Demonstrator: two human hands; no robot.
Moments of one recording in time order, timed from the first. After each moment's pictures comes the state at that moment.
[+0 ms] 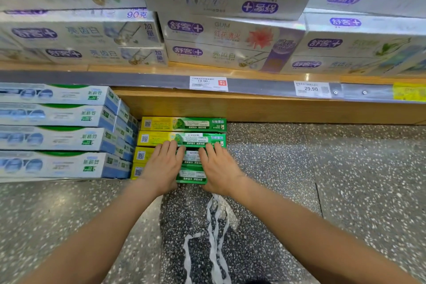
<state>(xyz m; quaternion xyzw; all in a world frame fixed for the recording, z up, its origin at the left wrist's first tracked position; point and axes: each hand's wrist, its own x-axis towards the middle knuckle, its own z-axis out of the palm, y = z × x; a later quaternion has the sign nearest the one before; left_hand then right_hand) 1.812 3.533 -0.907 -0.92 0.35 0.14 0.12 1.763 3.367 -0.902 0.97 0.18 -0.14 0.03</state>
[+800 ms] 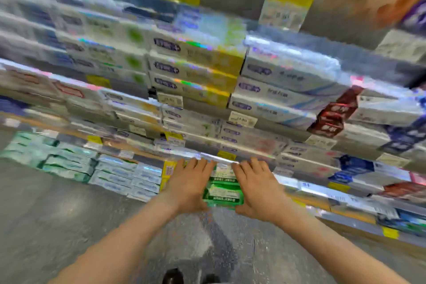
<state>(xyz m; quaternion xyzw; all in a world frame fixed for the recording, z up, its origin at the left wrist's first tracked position) 1.769 3.528 -0.246 -0.95 0.27 0.15 -0.02 1.749 3.333 -0.234 0.97 0.24 -0.02 0.06</state>
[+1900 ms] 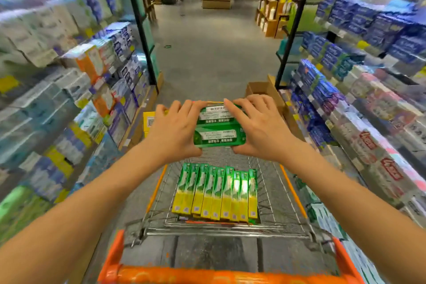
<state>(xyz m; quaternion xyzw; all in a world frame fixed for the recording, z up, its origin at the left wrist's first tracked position) 1.094 3.948 0.110 -0.89 -0.42 -0.11 0.14 1.306 3.901 0.101 0.53 0.80 0.26 -0.14</state>
